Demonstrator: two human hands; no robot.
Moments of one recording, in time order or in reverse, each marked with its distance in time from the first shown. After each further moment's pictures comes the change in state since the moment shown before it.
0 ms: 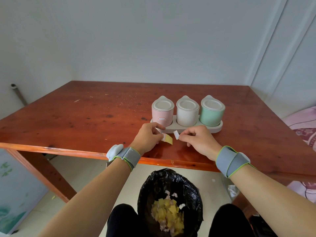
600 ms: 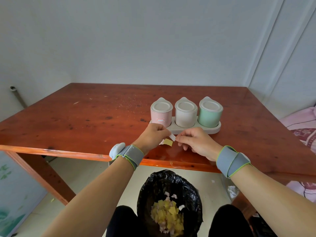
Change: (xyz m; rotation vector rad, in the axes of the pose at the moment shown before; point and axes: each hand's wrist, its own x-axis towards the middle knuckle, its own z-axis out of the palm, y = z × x) left_hand -0.004 0.030 0.008 -0.115 -0.083 -0.095; right_hand -0.005 -0.007 -0.003 0.109 -0.157 0.008
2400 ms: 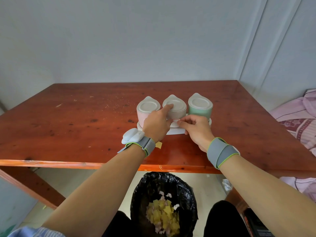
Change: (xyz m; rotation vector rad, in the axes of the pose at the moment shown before) left_hand 0.059 0.017 0.042 0.623 0.280 0.472; right_hand 0.039 0.026 -0.025 0.176 0.450 -0.066
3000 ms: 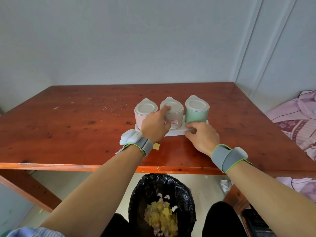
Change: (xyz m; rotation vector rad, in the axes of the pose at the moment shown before) left_hand 0.001 -0.001 0.002 0.034 0.000 0.012; right_hand -0.010 0.013 -0.027 -0.746 0.017 -0.041
